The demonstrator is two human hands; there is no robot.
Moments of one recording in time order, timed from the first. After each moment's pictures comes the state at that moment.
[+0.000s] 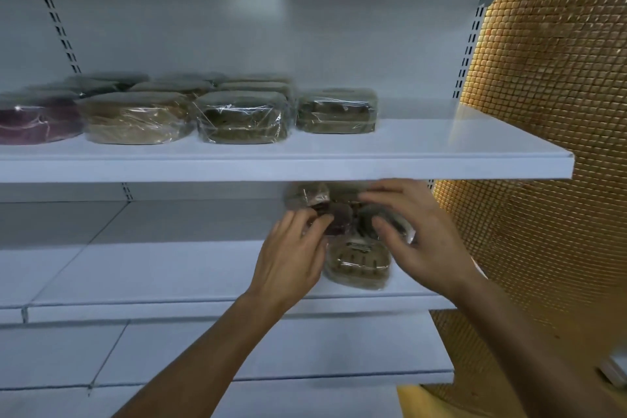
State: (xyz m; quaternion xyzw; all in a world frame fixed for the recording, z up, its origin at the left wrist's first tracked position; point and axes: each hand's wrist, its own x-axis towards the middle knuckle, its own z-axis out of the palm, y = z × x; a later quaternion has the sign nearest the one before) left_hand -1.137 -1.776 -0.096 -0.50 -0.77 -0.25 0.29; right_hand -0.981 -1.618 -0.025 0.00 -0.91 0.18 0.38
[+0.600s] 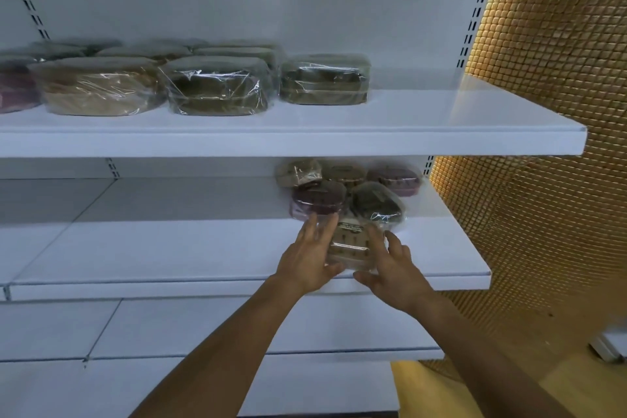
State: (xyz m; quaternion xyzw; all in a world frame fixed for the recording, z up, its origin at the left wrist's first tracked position) left_hand -1.147 -1.710 -0.178 -0.46 -0.87 -0.17 -0.04; right_hand -1.004 -1.575 -0.175 -0.23 -0.95 0.21 0.08
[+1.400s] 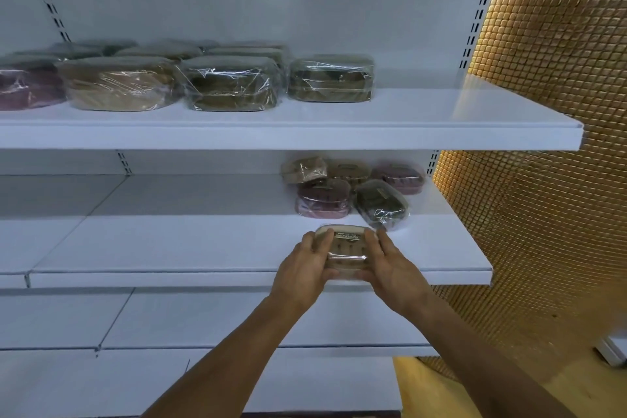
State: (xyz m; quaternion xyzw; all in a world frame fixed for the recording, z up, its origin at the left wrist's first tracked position) left_hand -1.120 -1.742 -0.188 -0.45 -0.88 -0.18 0.03; right_hand -0.995 -1.587 -0.186 -0.17 -0.98 0.09 0.10
